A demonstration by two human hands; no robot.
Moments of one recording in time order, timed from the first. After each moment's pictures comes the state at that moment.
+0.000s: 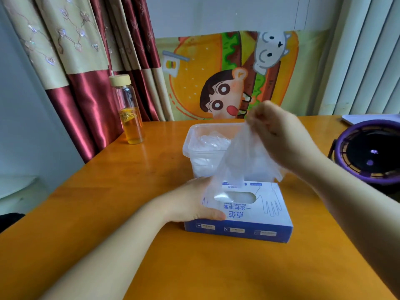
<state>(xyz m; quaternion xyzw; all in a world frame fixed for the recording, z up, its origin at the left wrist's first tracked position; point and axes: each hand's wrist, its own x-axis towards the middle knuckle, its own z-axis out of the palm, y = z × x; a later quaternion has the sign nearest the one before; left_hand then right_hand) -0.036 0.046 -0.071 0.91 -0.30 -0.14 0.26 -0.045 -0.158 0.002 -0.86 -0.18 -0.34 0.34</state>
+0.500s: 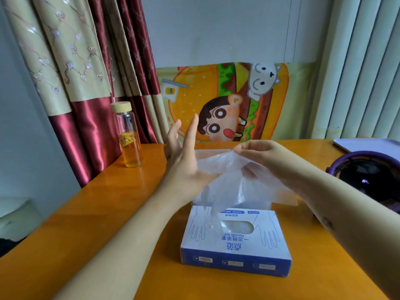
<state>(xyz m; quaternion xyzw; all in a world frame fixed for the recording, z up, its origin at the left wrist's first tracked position) -0.026 0.029 0.002 0.86 -0.23 0.21 0.40 -0.038 -0.155 0.024 -0.77 -0.09 -0.01 0.63</state>
